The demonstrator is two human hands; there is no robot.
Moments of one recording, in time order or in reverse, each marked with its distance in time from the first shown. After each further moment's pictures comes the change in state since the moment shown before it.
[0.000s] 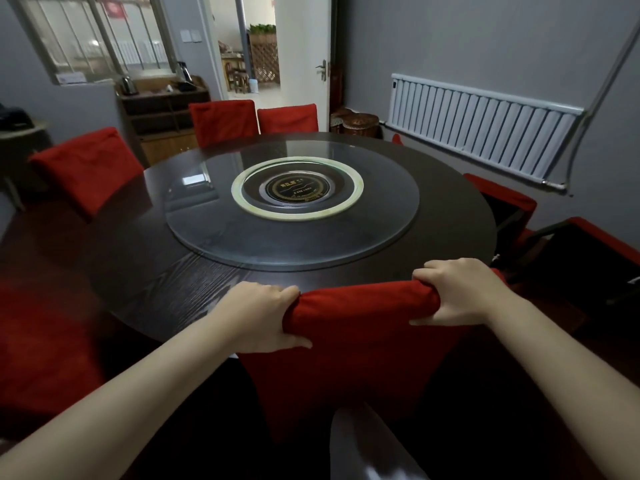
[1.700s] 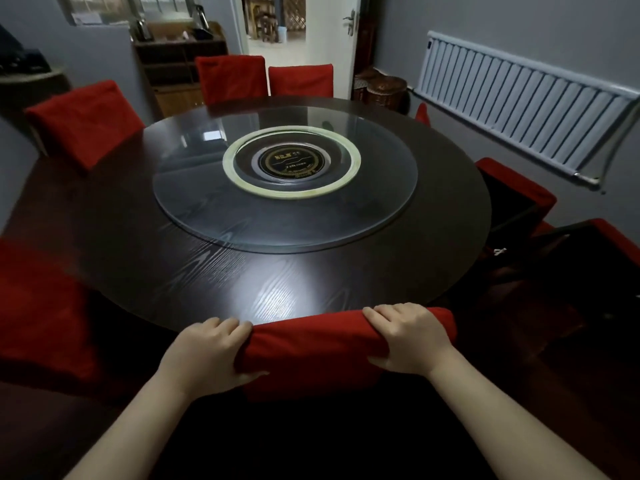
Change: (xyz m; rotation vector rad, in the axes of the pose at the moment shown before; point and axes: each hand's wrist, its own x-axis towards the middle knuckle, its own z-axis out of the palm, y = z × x) left_hand 0.000 0.096 0.015 -0.034 0.159 -0.150; right_hand -0.032 0.049 0.074 0.085 0.157 -0.229
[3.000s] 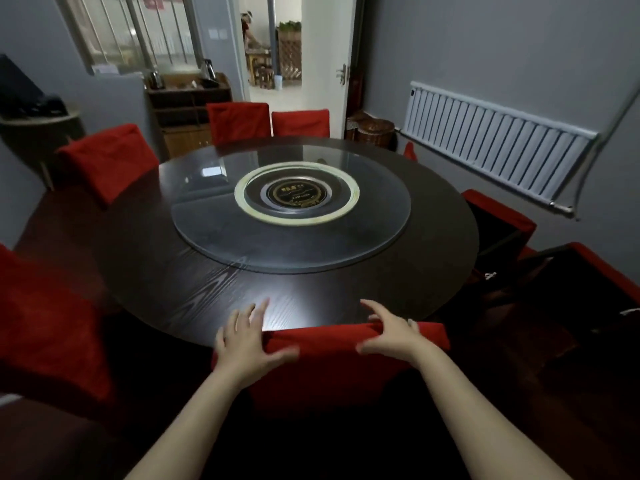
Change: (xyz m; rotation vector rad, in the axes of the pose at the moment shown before) left_hand -0.004 0.006 -0.014 -0.505 -0.266 -0.724; right_hand 0.023 -0.058 -0.047 0.868 -0.311 0.648
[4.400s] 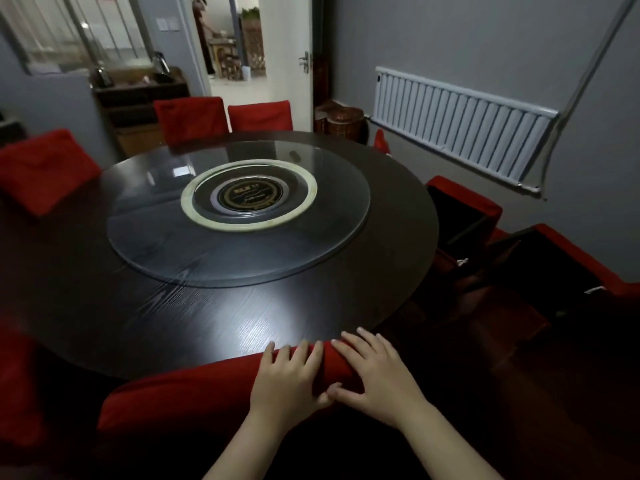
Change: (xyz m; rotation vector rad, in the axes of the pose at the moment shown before) left_hand 0.008 0.148 0.129 0.399 0.260 0.641; right_hand -0.007 0.120 -0.026 -0.542 0.152 -0.369
